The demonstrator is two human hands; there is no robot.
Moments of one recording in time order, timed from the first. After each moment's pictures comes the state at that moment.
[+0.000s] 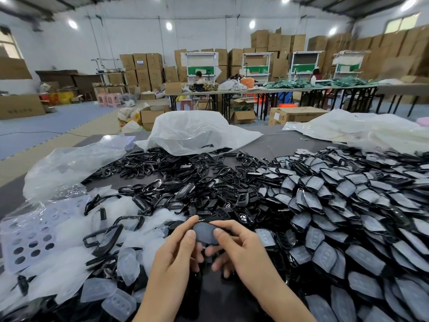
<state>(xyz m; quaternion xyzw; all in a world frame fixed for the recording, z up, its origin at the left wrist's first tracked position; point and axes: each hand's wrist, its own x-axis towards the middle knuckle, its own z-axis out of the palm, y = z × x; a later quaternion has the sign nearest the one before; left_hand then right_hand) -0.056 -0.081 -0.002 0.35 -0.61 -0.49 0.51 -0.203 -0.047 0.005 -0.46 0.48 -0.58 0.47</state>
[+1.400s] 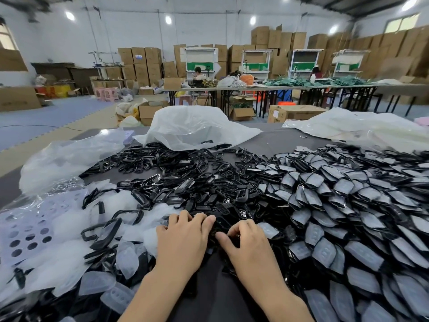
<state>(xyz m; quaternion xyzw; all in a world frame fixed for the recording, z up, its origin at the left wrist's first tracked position) -0.078 -0.130 -0.015 0.54 -0.82 0.06 0.17 -0.214 -0.052 -0.020 -0.58 0.72 -0.37 0.07</state>
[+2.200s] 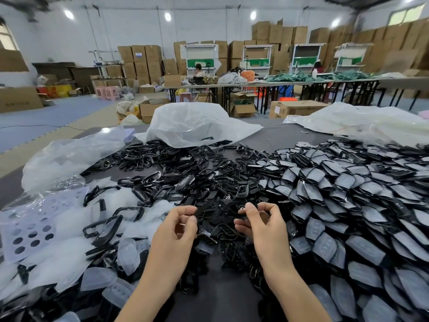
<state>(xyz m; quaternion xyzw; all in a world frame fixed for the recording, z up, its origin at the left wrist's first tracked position) -0.058 -0.104 -0.003 0.45 -0.66 -0.37 0.48 -0.230 -0.063 -0.008 -0.28 0.51 -0.74 0.35</state>
